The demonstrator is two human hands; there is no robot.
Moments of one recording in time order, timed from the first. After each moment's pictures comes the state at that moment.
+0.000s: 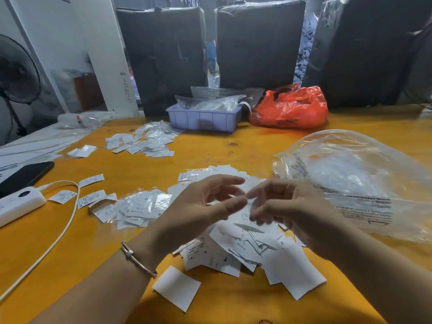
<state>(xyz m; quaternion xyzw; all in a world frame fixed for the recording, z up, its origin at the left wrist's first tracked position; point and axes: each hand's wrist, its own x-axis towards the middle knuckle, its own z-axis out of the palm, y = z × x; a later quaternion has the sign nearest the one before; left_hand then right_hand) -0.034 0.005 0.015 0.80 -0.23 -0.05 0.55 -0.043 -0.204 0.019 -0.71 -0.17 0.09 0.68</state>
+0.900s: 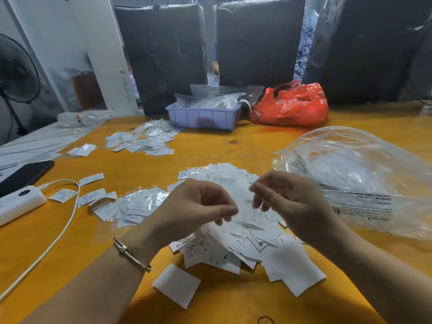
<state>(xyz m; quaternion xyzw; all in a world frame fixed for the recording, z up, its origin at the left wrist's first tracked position) -0.033 0.012 0.020 0.82 -0.23 -0.05 0.52 -0.039 -0.201 0.009 -0.82 -0.21 -0.13 0.51</state>
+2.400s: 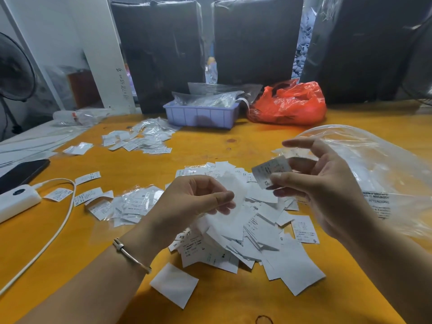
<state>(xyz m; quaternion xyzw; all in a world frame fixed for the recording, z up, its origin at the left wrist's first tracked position) -0.034 0.008 0.021 0.77 -0.15 -0.06 0.61 -0.041 -0.220 0.034 -0.66 -0.11 -0.09 0.74</state>
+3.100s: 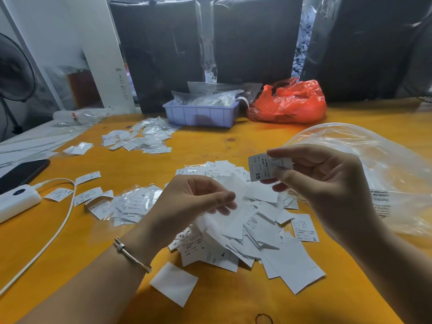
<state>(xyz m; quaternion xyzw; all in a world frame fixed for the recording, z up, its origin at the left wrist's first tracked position) -0.037 0.008 0.022 0.78 -0.17 -0.05 0.60 -0.056 -0.212 0.036 -0.69 -0.22 -0.21 0.66</state>
